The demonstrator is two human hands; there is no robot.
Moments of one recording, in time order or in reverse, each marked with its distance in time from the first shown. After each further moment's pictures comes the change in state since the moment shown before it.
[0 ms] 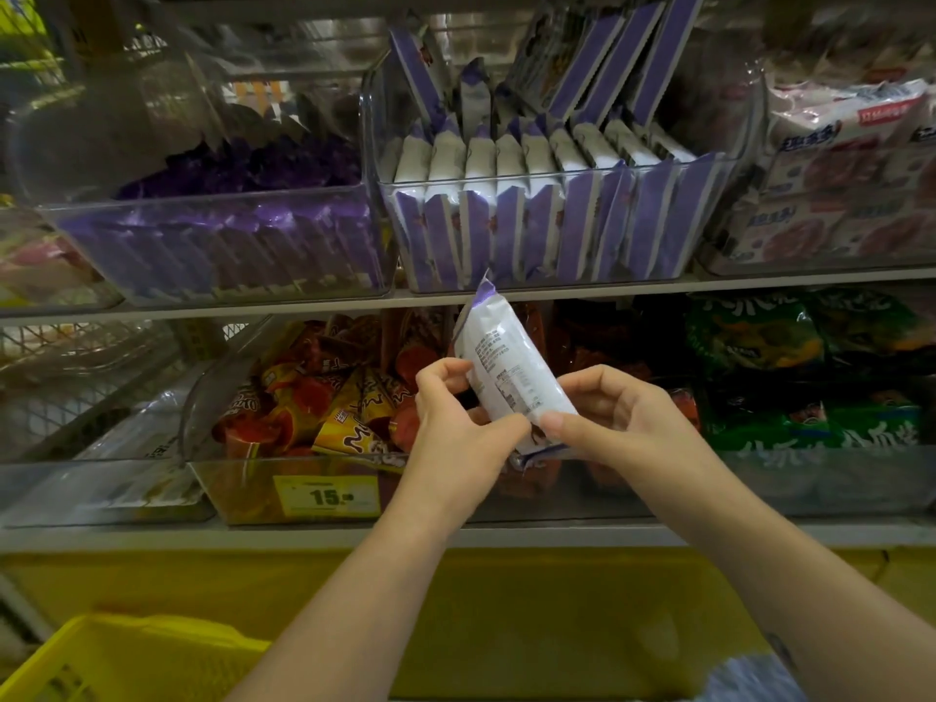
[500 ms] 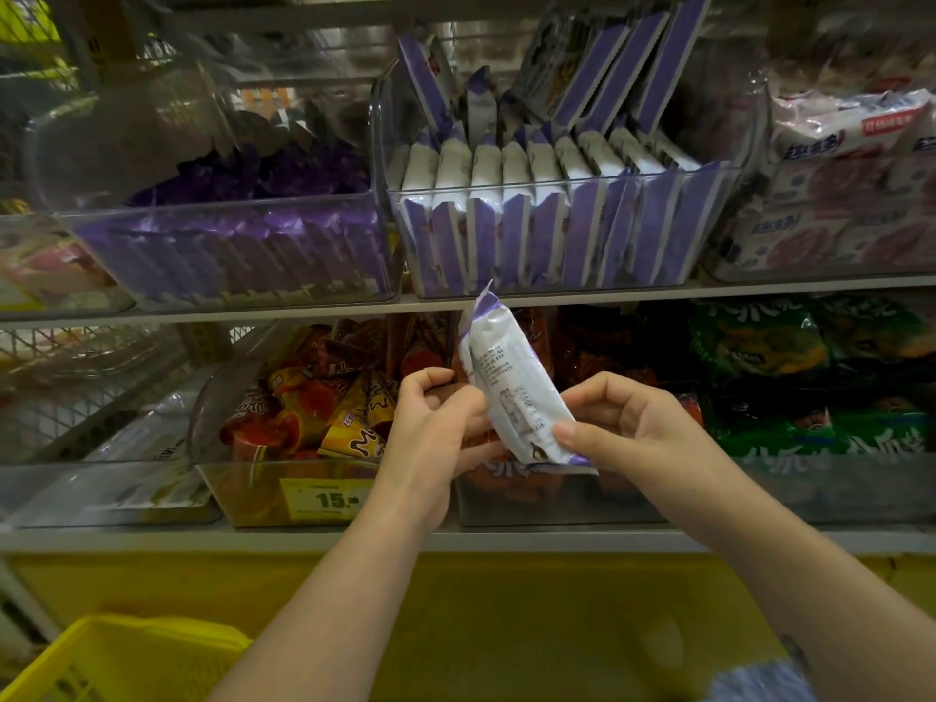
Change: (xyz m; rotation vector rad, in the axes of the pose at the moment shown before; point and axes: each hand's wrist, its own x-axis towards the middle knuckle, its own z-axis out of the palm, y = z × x) left_hand 0.007 0.003 -0.014 -0.351 0.057 -0.161; right_hand -0.002 -0.008 -0.004 0.010 -0.083 0.035
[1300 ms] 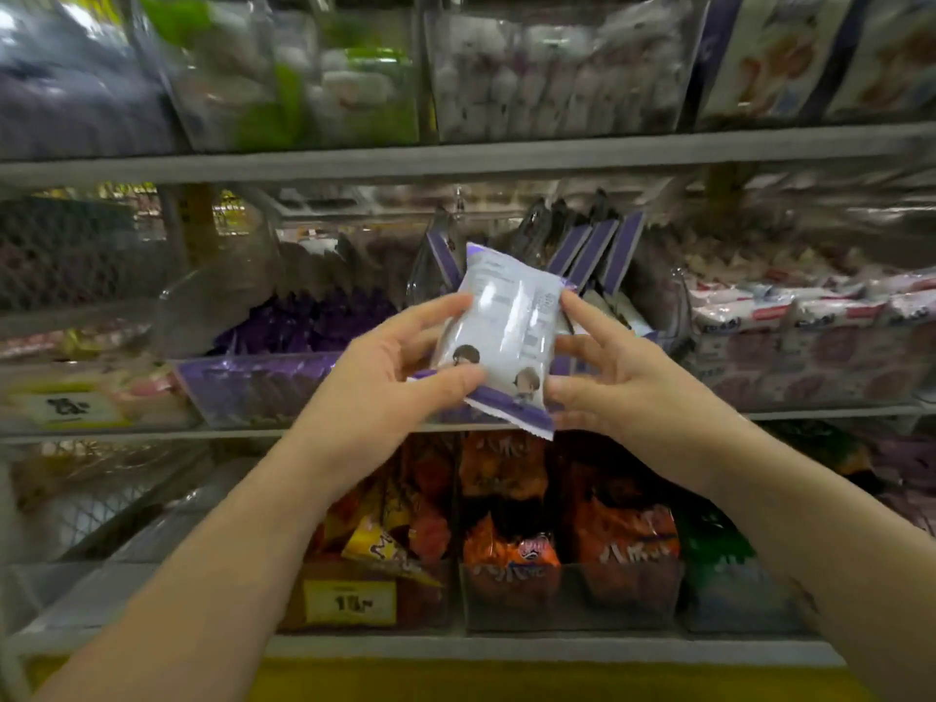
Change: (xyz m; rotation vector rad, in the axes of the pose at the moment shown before) left_hand -0.029 0.167 0.007 0.432 -0.375 0.503; right_hand 0.028 -0.137 -0.006 -0.044 -0.040 -0.217
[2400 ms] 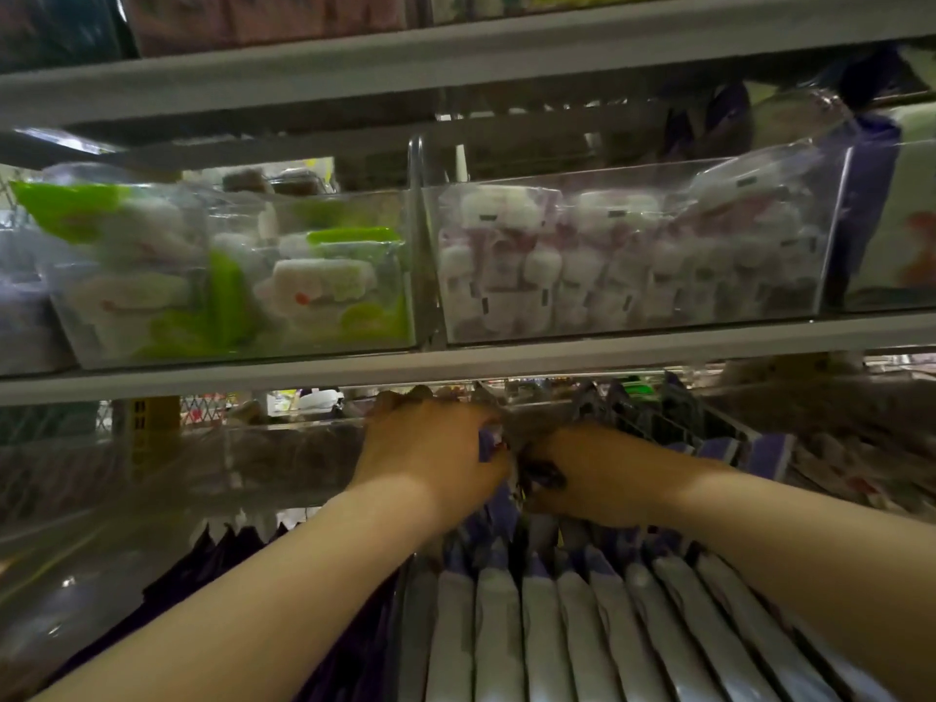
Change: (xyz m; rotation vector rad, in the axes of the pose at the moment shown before) left_hand 0.245 -0.036 -0.048 1.468 0.143 0.140; right_hand 0.256 0.015 -0.060 -1.253 -0.205 -0.128
